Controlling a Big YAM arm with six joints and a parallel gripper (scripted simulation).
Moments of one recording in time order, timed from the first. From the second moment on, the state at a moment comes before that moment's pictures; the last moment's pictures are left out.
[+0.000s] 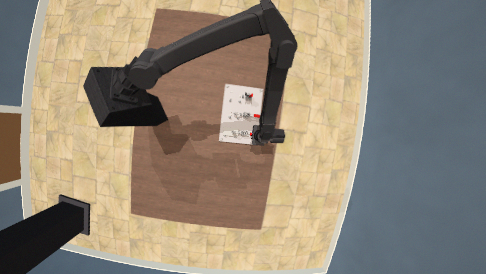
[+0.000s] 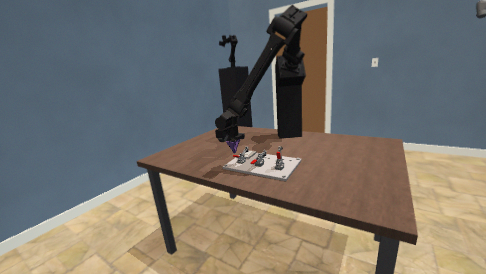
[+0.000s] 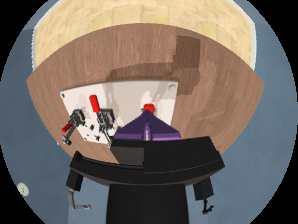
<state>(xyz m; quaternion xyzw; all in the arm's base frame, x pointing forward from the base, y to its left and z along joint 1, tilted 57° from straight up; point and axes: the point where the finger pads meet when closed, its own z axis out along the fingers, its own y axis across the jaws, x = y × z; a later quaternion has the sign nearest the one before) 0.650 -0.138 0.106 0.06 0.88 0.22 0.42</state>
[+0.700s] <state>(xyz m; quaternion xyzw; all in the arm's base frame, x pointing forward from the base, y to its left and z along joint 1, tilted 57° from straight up) 0.650 -0.138 0.106 0.06 0.88 0.22 0.42</state>
